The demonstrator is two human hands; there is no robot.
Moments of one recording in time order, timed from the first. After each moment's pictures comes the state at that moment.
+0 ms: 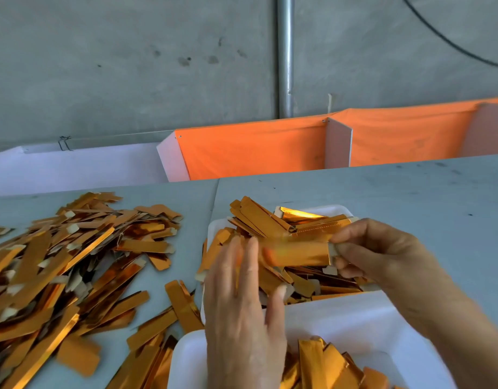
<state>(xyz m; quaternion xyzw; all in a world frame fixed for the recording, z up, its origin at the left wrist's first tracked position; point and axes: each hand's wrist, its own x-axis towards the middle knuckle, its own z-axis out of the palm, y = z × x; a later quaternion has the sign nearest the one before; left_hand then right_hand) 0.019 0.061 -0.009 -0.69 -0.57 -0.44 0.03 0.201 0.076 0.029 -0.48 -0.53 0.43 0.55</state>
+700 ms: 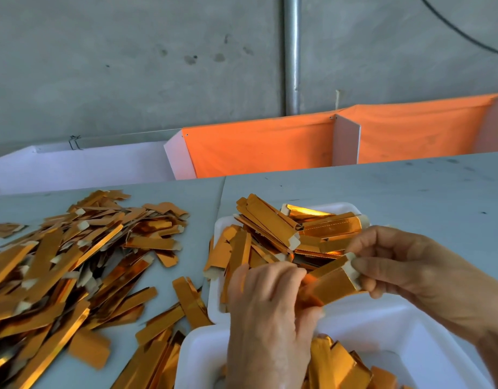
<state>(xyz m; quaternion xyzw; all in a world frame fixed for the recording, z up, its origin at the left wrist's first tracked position) 0.023 0.062 -0.016 -0.79 -0.49 -0.36 0.07 0.217 0.068 0.042 -0.44 -0.59 0.52 0.43</state>
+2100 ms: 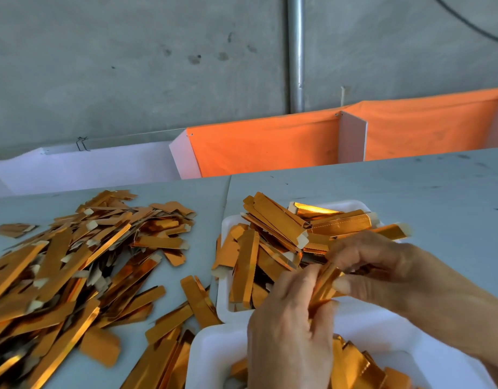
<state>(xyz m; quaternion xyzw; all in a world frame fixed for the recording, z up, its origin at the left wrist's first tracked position) 0.029 0.049 -0.010 -0.76 -0.50 -0.39 -0.14 0.195 0.063 0.036 -0.48 -0.70 0.38 0.36</state>
